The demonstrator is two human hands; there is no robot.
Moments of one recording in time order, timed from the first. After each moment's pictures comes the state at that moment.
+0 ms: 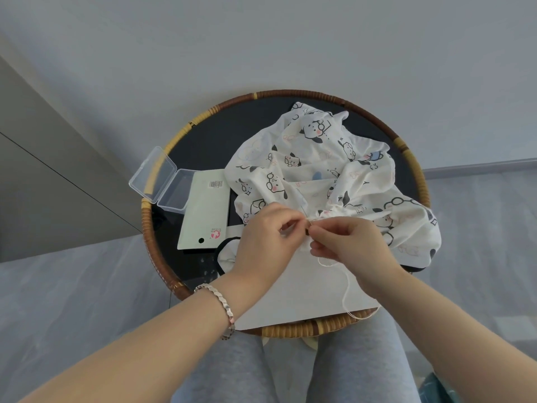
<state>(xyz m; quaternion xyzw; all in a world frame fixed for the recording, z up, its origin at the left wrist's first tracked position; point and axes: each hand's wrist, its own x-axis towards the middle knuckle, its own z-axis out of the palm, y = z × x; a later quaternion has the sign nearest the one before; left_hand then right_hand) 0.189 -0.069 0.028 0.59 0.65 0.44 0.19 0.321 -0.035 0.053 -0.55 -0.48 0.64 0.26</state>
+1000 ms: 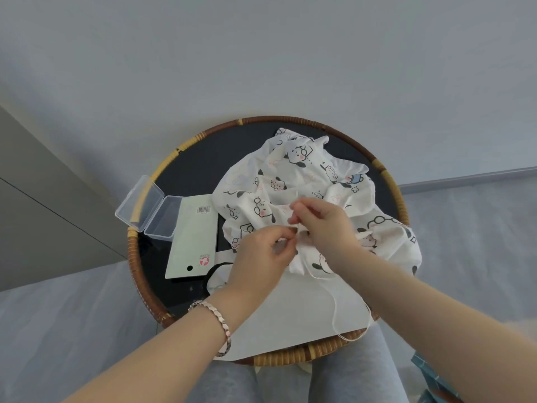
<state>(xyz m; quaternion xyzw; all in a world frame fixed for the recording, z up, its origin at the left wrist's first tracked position) 0.189 -0.057 0.031 0.56 0.65 0.42 0.29 0.292 0.008 0.059 -0.54 -0.53 0.57 0.32</state>
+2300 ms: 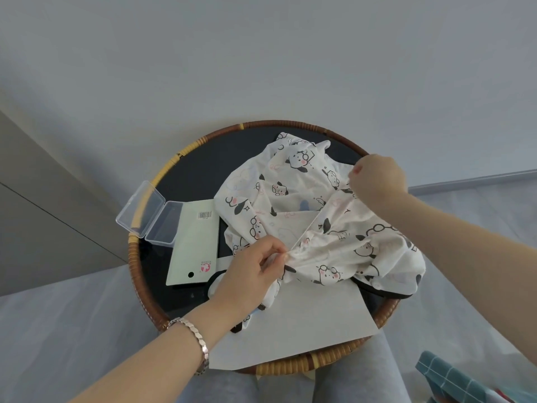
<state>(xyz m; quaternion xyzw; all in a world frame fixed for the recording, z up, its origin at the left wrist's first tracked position) 0.164 -0.069 0.023 0.58 0.62 0.37 0.37 0.336 0.112 0.064 -0.70 -0.70 0.10 0.08</state>
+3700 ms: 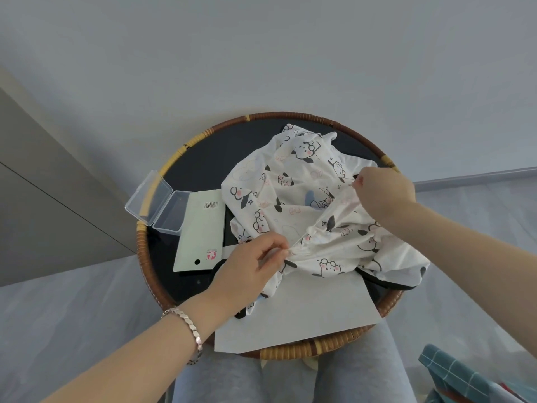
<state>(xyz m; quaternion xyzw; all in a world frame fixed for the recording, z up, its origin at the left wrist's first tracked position) 0.159 -0.082 0.032 0.62 0.60 0.35 0.38 0.346 0.089 0.048 -0.64 -0.77 0.03 0.00</state>
